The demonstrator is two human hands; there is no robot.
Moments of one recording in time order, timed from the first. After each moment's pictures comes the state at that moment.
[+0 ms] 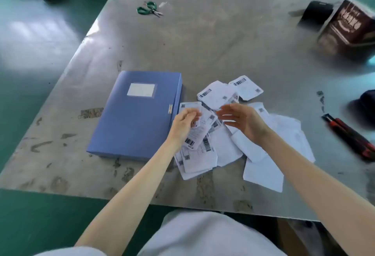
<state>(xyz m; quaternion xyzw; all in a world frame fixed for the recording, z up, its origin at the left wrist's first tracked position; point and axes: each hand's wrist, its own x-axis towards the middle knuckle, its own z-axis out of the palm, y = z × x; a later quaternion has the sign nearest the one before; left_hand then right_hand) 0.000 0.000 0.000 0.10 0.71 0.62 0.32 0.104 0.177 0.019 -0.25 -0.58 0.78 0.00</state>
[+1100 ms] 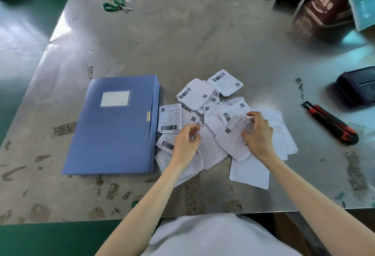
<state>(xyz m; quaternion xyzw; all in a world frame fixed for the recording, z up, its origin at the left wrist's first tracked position) 0.045 0.031 -0.034 0.21 0.80 0.49 0.26 0.170 0.204 -0.025 -0.44 -0.82 0.36 0.09</state>
